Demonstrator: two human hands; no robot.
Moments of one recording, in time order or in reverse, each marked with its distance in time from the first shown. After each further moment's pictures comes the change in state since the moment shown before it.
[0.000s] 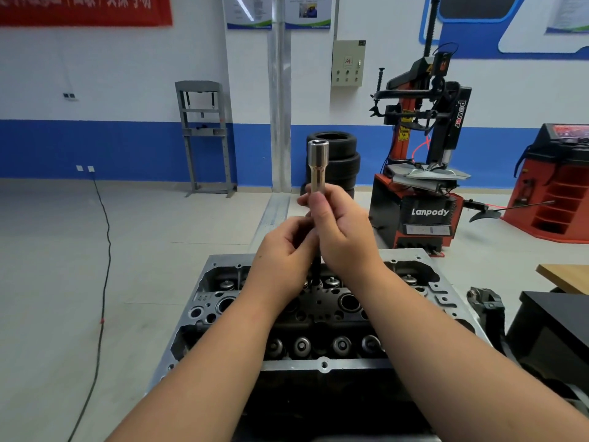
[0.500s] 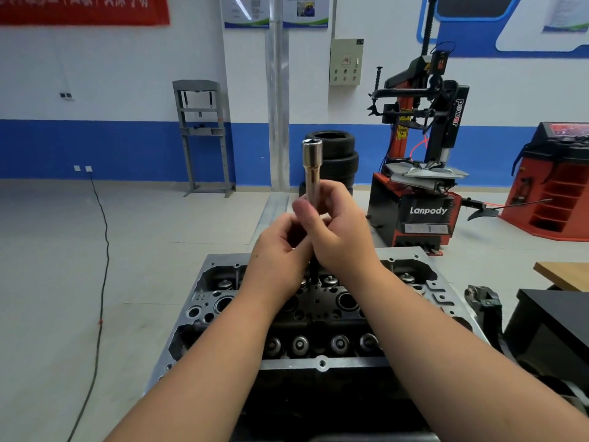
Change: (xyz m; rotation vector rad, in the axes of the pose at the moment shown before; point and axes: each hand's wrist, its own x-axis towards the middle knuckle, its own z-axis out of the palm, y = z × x) left_hand 0.002 -0.004 -0.002 0.000 0.044 -0.002; right_hand -0.002 -0.002 0.001 -0.016 -0.023 0.008
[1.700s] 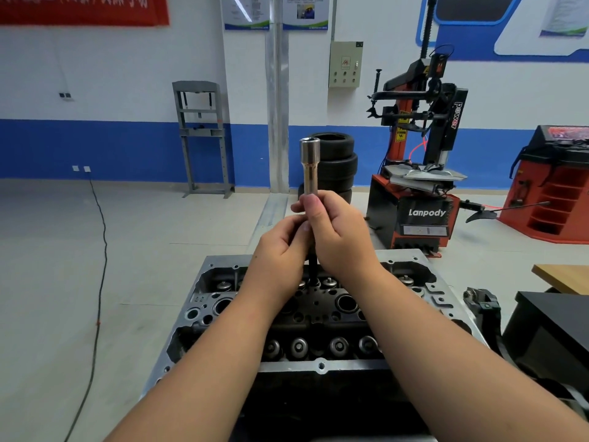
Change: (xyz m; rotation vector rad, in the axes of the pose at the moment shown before) left_hand 0.000 0.000 0.003 -0.065 -0.021 0.016; right_hand 0.001 0.002 0.000 -0.039 0.007 0.041
